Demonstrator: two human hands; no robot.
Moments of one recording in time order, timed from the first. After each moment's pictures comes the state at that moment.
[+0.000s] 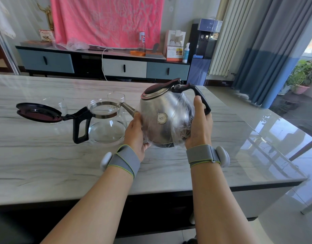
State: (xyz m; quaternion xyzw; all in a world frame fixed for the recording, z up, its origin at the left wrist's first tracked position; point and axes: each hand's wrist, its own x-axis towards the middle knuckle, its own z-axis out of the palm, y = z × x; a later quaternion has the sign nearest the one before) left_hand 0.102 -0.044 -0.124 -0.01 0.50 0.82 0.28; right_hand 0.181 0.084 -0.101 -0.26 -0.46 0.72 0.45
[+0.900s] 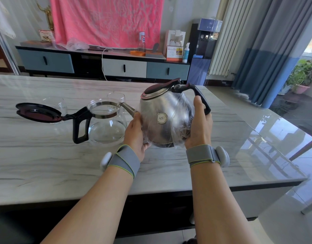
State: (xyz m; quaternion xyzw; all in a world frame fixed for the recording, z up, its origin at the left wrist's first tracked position) left_hand 0.101 -0.043 -0.125 -0.01 0.50 0.82 0.28; right_hand 0.181 0.084 -0.102 -0.26 -0.45 0.73 0.45
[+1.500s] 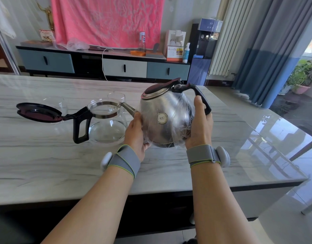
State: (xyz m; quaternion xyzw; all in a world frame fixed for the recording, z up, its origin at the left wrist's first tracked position) left_hand 0.100 -0.043 -0.125 -0.01 0.50 0.82 0.28; right_hand 0.181 0.082 -0.101 -0.26 -0.46 0.72 0.45
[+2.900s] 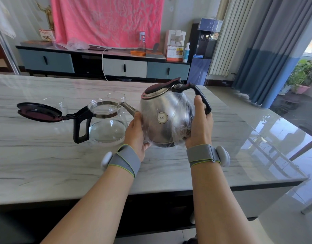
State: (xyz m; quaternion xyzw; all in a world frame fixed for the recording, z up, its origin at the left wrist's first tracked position) left_hand 0.103 -0.044 -0.122 -0.02 0.51 0.81 0.28; right_hand 0.180 0.084 -0.103 -0.25 -0.45 0.73 0.45
